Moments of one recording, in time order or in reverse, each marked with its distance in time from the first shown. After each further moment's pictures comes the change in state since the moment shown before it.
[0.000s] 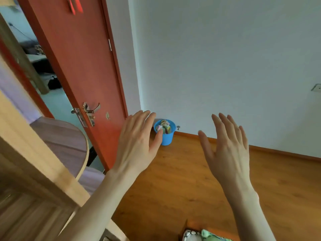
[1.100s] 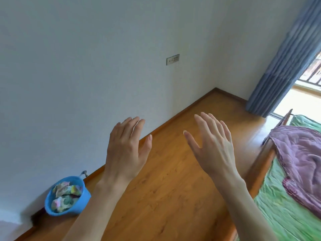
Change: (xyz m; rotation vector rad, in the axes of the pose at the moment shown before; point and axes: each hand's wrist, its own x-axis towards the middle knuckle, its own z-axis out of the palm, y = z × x) left_hand 0.349 0.135 0.380 -0.561 -0.239 0.677; right_hand 0.195 0.245 0.125 -0.515 0.131 0.721
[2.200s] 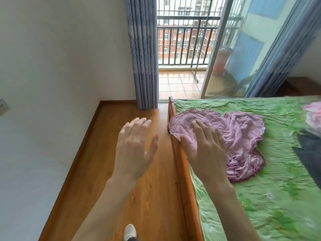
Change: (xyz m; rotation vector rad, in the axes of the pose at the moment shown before) left_hand 0.340 0.330 0.351 -0.541 -0.167 0.622; right_hand 0.143 0.371 0.021 -0.362 0.192 0.763
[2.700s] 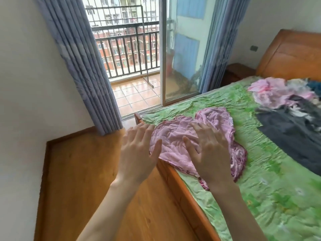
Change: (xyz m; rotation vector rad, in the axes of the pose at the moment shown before) left_hand 0.201 -0.068 0.125 -0.206 -0.162 0.361; right_hand 0.143 0.002 0.077 -0.215 0.116 0.329
